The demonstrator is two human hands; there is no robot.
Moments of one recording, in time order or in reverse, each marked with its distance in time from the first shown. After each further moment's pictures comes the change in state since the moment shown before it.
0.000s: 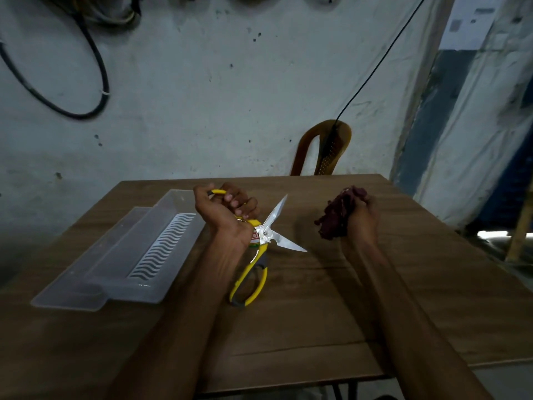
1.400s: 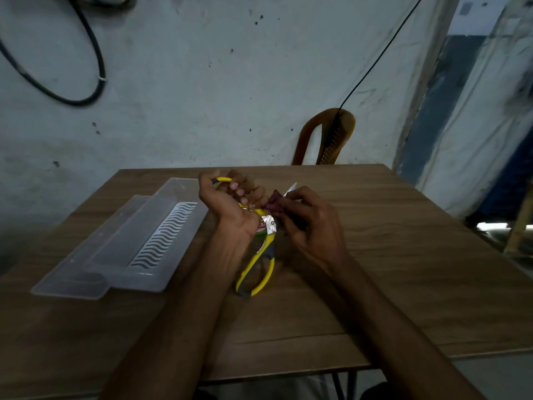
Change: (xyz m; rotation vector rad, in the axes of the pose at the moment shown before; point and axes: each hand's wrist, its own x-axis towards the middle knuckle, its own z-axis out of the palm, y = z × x) left_hand -0.005 -0.002 0.001 -0.041 -0.059 -0.025; right_hand -0.059 0.027 0.026 -0.780 -0.467 -1.174
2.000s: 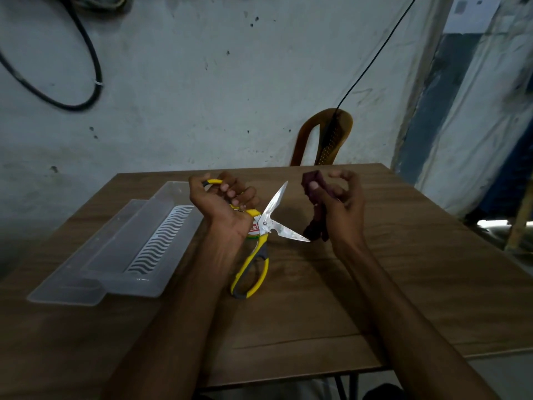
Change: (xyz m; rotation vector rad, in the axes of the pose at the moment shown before) left_hand 0.006 0.005 -0.006 0.027 0.013 0.009; right_hand 0.018 0.015 -0.023 0.655 0.289 0.784
